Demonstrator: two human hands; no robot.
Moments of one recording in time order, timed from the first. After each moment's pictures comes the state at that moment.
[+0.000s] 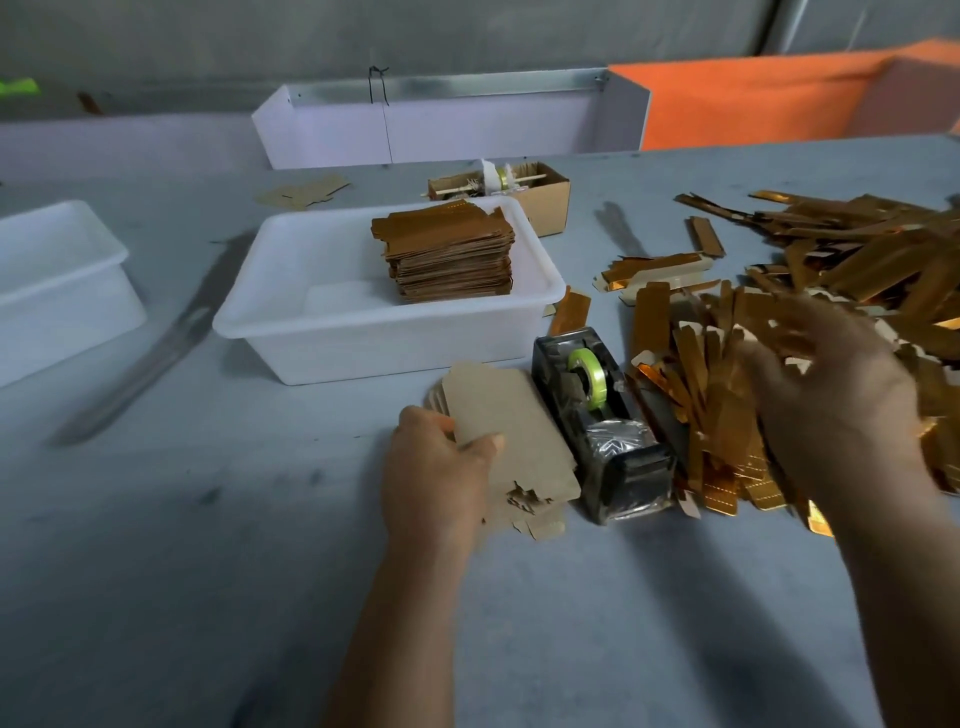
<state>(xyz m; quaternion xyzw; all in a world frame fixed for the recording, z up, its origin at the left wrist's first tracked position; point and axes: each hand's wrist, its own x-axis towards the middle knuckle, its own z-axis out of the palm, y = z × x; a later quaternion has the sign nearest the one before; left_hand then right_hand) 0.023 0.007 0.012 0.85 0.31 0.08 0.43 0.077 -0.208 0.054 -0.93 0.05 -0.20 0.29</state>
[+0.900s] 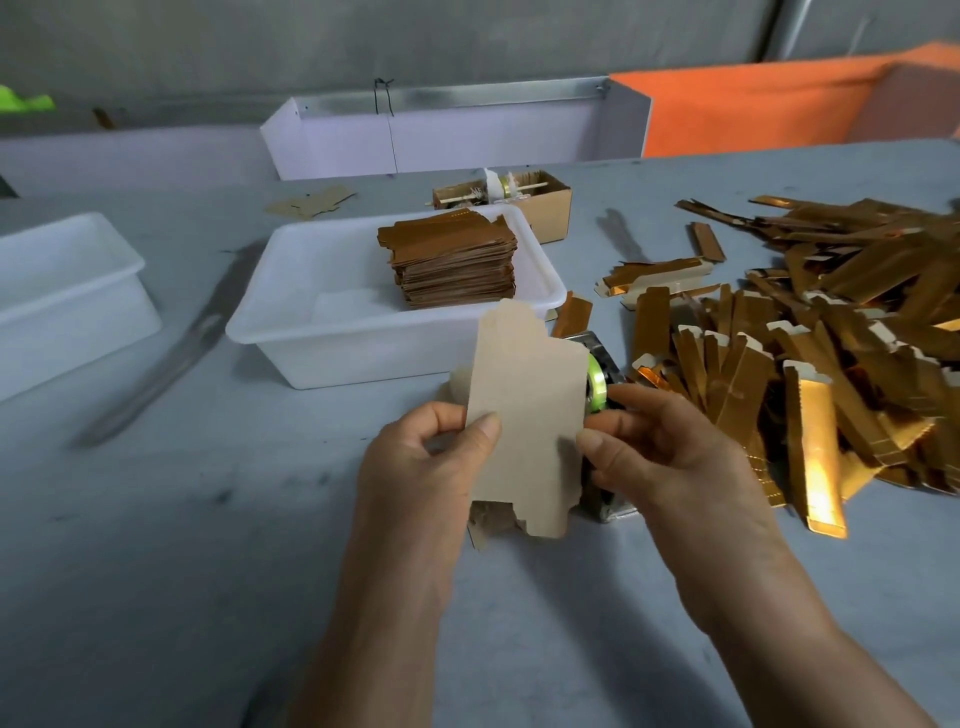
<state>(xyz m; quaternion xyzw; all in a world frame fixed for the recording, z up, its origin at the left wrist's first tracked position) -0.018 0.006 0.045 0.70 0.20 0.15 0.67 0.012 -0.145 0.046 -0.74 0.00 0.04 0.67</state>
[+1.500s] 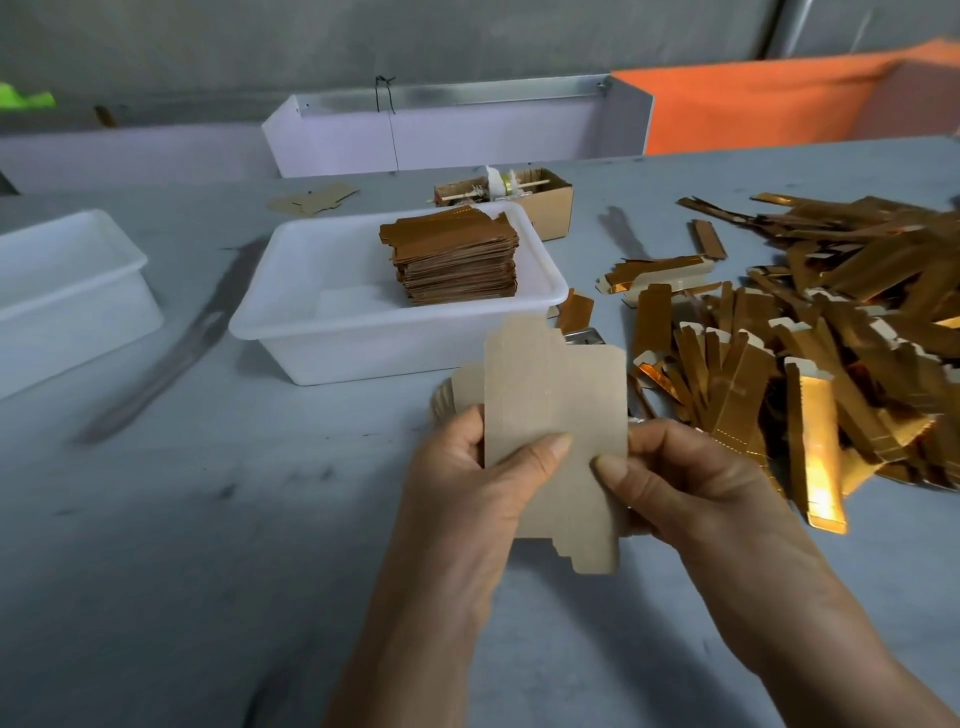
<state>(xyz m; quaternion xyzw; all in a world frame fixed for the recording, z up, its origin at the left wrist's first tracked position) -0.023 -0.013 0.044 0.65 0.13 0.08 0.74 -0.004 -0.159 0.047 -0.70 -0.09 0.10 0.71</state>
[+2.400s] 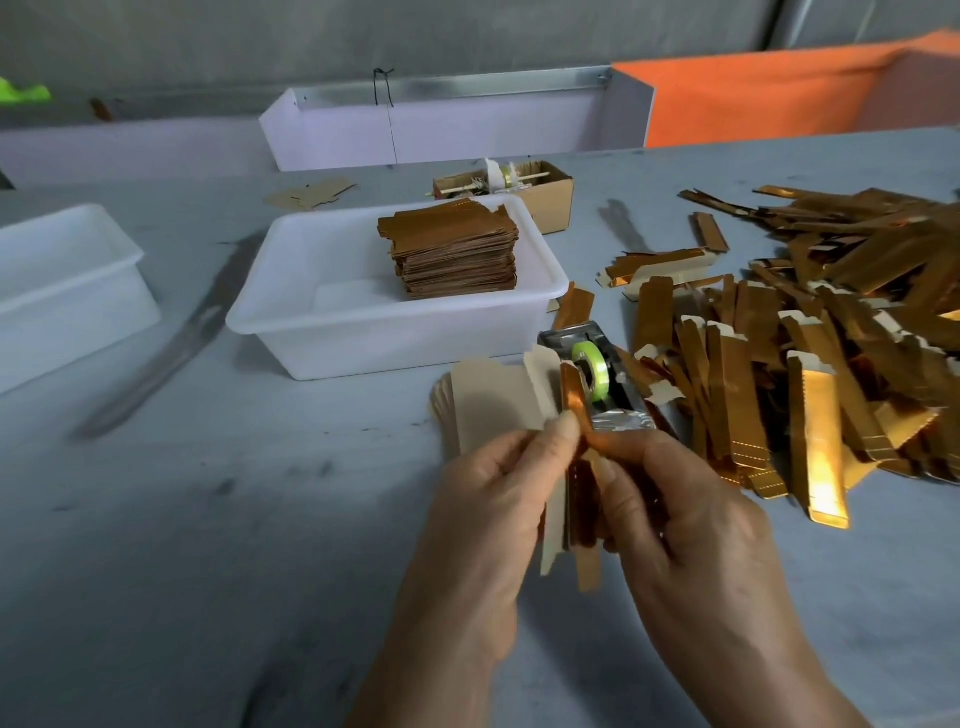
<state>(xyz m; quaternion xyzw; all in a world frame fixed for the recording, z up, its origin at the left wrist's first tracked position) -0.029 -0.025 0.035 0.65 0.11 0.01 0.75 -0.021 -0.145 0.036 -0.86 -0.18 -0.15 0.45</state>
